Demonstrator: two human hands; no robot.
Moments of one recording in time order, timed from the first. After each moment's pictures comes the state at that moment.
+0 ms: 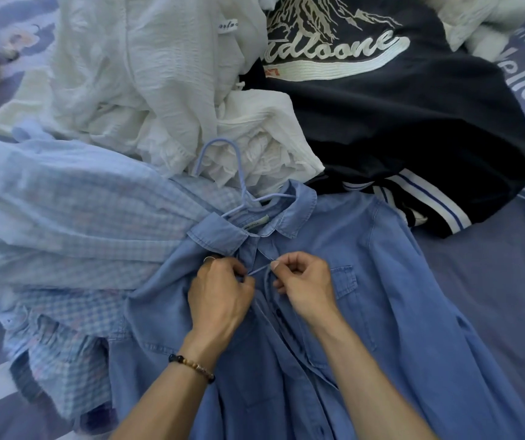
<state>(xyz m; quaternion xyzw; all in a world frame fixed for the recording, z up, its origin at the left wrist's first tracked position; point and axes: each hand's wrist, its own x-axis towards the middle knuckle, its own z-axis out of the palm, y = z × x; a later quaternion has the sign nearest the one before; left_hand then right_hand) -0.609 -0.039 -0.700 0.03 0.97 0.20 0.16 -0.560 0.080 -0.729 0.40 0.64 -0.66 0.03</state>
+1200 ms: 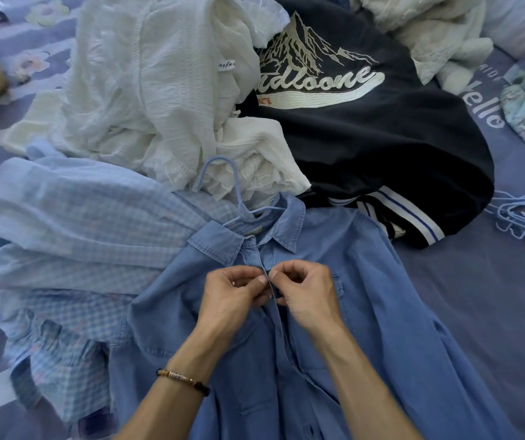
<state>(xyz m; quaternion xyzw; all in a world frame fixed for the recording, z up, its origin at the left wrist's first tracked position) -0.598 -0.025 -0.669 -0.14 0.70 0.63 0.32 -0.548 0.087 -0.675 0.37 0.70 -0.61 0.02</state>
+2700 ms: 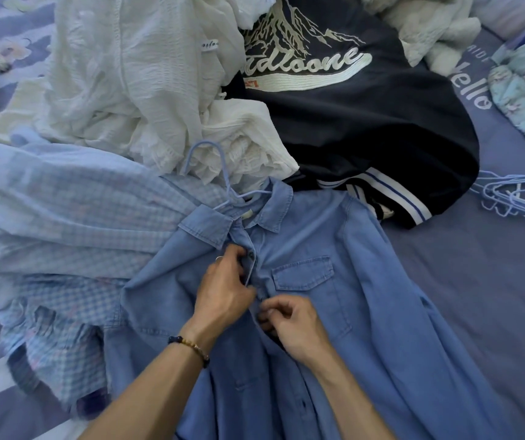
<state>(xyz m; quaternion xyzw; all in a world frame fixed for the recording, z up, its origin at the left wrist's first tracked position) -0.595 -0.037 -0.703 0.11 0.92 0.29 0.26 -0.485 0.065 -0.716 0.36 0.67 -0.63 0.14</state>
